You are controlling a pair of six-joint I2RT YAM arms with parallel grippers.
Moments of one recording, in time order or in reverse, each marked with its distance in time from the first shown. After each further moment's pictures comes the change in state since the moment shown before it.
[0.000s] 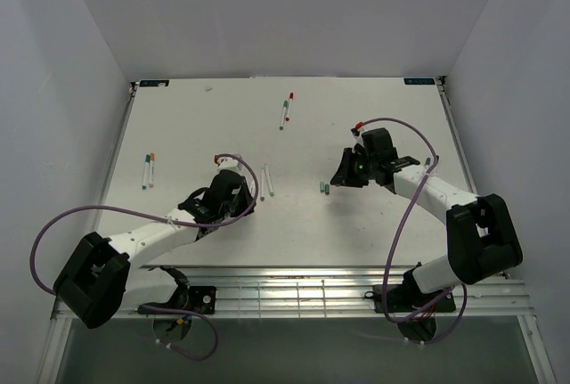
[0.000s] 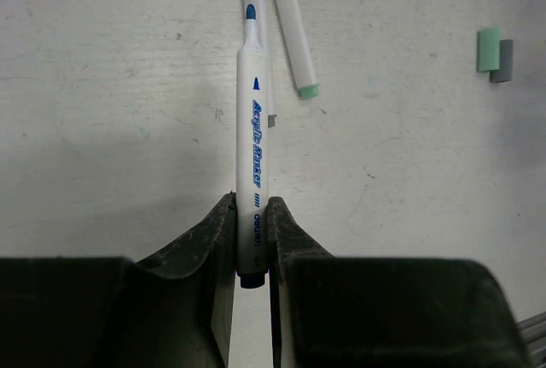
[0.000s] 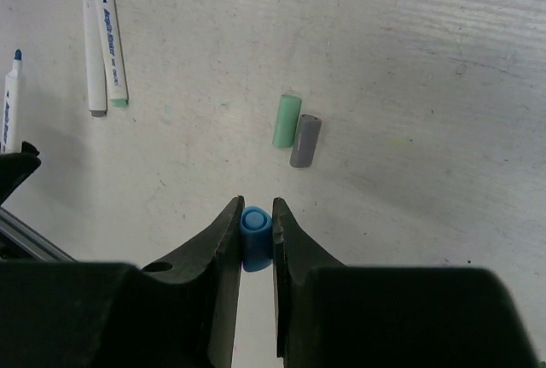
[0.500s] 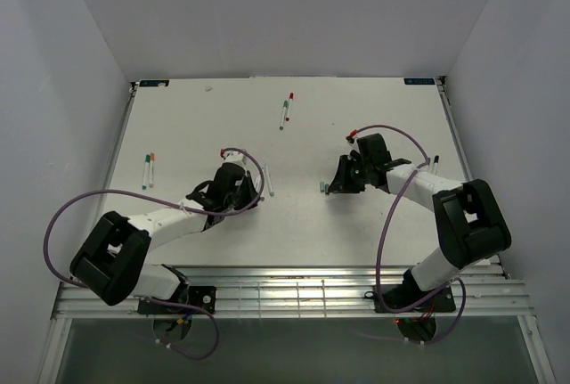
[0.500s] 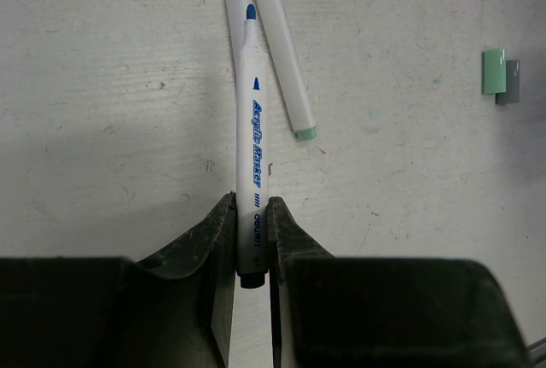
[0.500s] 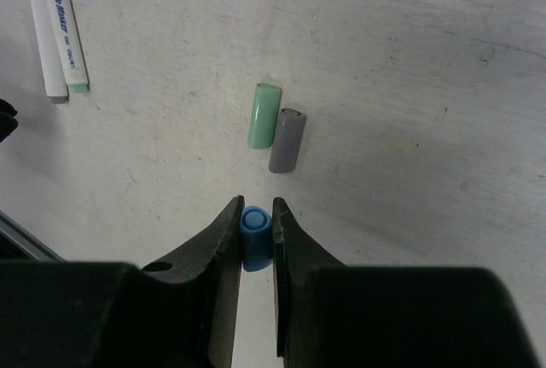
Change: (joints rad) left arm 0.088 0.169 0.032 0.141 0.092 0.072; right arm -0.004 0.102 -0.036 0.058 -0.048 -0.014
